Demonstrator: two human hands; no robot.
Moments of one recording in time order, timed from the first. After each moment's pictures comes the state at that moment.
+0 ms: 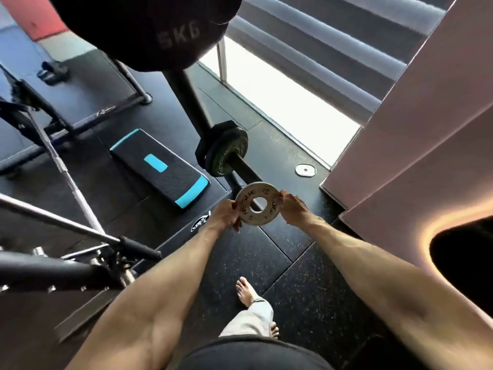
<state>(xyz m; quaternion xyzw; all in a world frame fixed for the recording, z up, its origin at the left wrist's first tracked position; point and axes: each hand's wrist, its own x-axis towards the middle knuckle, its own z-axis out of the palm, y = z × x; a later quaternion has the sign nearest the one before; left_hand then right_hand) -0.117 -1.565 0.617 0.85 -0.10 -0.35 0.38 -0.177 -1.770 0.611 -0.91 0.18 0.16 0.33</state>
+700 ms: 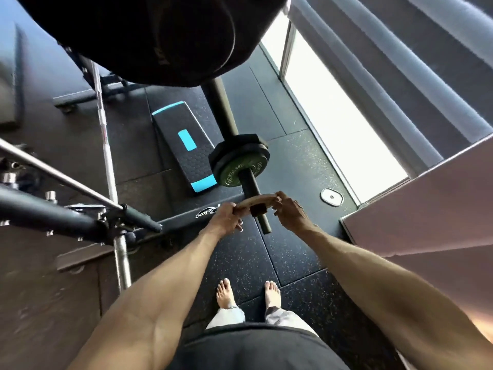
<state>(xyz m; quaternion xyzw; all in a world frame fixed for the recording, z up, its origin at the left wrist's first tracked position) -0.073 -1.612 0.589 0.83 0.10 -0.30 0.46 -0.058 -1.822 0.573 -0.92 0.04 0.21 0.33</state>
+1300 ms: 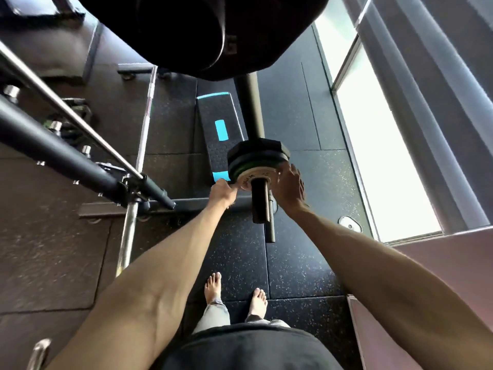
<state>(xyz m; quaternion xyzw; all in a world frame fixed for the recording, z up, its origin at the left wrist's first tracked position) -0.025 -1.607 0.596 0.82 0.33 -0.15 0.44 0.025 -1.783 0.620 -0.94 -0.05 0.05 0.33</state>
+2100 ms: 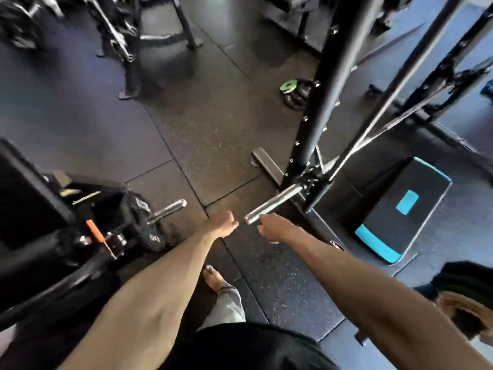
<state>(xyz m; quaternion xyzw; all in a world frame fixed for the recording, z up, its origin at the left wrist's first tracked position) -0.444 -1.370 0.582 0.69 0.59 -0.18 0.38 -0.265 -1.418 0.579 -0.65 -0.66 0.36 -0.11</state>
